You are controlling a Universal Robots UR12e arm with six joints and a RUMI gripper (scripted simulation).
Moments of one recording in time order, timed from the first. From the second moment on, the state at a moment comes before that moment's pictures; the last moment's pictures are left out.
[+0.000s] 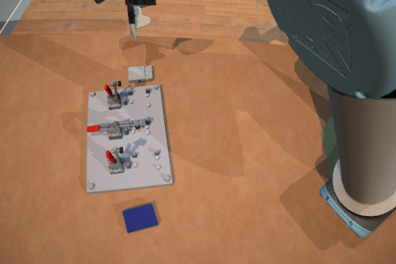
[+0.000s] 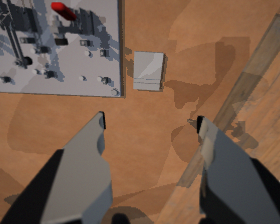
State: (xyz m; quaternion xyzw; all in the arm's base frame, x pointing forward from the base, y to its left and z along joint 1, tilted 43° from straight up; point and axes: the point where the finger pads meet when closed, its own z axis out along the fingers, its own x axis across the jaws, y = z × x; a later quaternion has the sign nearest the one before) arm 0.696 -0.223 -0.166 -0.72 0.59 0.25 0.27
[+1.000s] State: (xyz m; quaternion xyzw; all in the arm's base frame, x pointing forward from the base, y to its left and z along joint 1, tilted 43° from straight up) arm 0.689 -0.179 -0.125 -0.72 0.59 0.25 0.27
